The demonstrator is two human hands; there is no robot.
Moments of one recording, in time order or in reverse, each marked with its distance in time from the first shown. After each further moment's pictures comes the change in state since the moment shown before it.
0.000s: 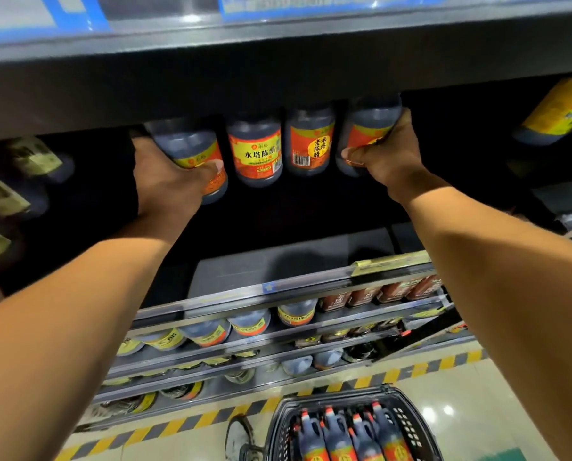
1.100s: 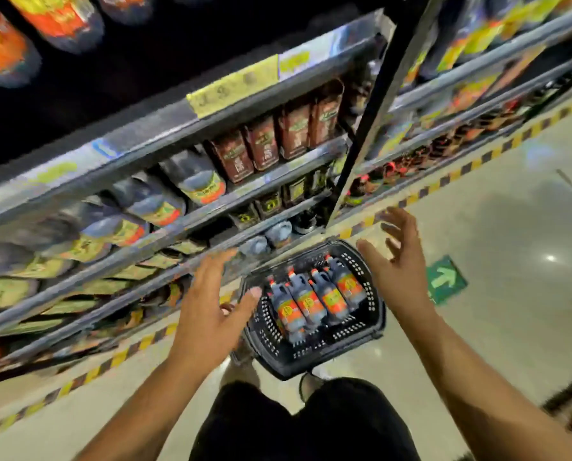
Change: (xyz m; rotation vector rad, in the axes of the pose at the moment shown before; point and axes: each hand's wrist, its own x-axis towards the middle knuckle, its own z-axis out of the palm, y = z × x) left_hand -0.383 -0.043 -0.028 0.194 -0.905 0.032; right_hand -0.394 0.215 -0.166 0.134 0.056 0.335
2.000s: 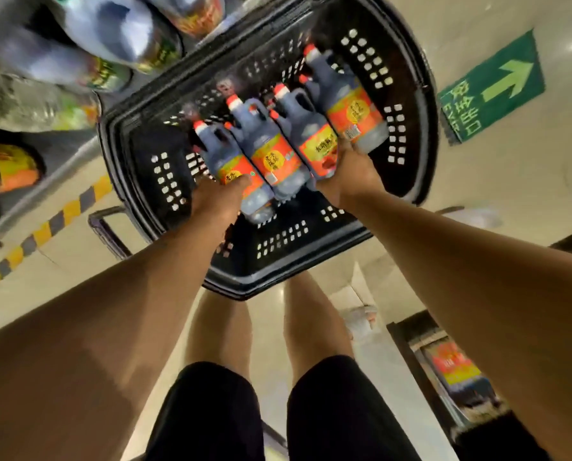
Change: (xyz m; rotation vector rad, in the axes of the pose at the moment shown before) left_hand 0.114 -0.340 0.408 0.067 -0.276 -0.982; right_hand 0.022 0.480 0.163 -0.728 -0.525 0.596
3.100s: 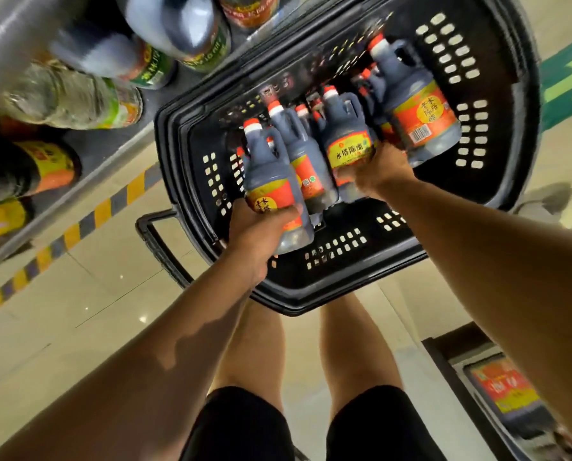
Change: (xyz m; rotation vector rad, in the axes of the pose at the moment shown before) left_hand 0.011 -0.063 -0.022 -0.425 -0.215 -0.011; right_hand 0.056 -0.029 0.052 0.223 -0.064 0.209
